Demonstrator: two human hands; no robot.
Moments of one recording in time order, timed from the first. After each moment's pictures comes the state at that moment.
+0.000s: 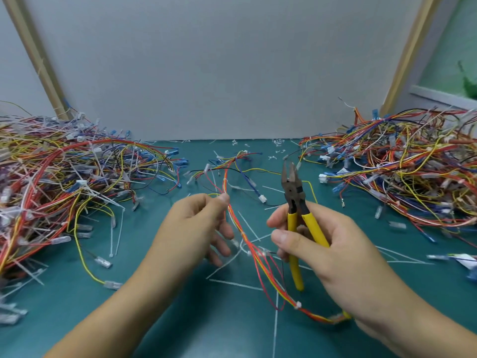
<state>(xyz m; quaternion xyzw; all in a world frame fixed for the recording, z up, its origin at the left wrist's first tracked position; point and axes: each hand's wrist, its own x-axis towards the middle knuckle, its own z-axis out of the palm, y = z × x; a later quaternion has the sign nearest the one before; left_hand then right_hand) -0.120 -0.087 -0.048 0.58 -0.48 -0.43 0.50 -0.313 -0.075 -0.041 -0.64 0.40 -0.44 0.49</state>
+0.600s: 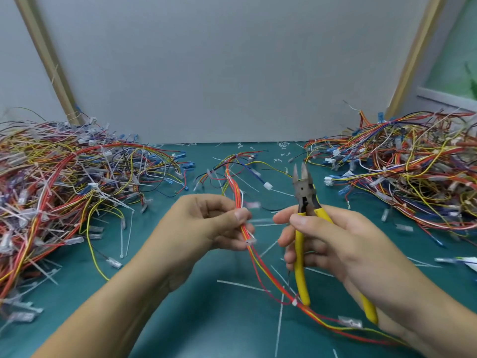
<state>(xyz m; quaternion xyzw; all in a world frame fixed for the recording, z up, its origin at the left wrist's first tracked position) -0.110 -0.086 -0.040 0.47 -0.49 -0.54 0.50 -0.318 -0.078 -0.030 -0.58 0.42 -0.40 0.57</state>
